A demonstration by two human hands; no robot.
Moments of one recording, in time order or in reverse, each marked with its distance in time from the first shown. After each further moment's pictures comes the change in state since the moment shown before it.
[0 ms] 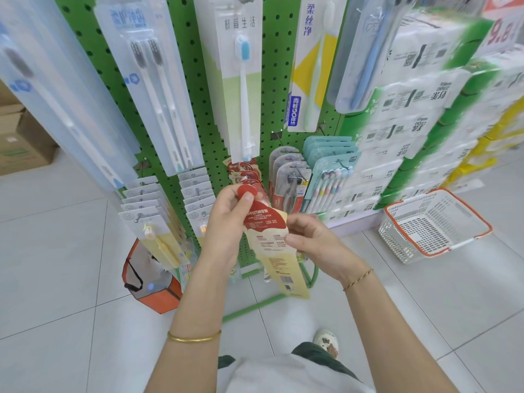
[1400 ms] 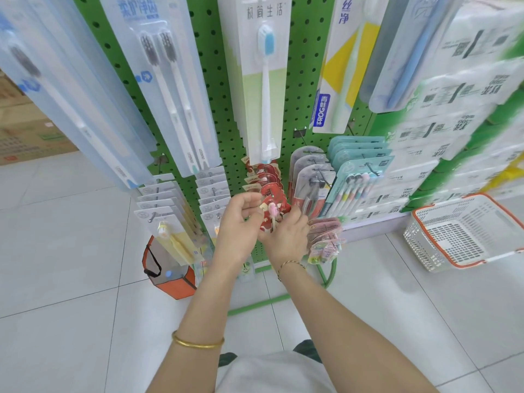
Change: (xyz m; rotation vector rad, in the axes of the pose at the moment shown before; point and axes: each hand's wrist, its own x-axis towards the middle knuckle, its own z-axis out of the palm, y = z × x) left_hand 0.018 -0.015 -0.012 0.435 0.154 -0.006; right_hand 0.090 0.051 0.070 -0.933 0.793 0.190
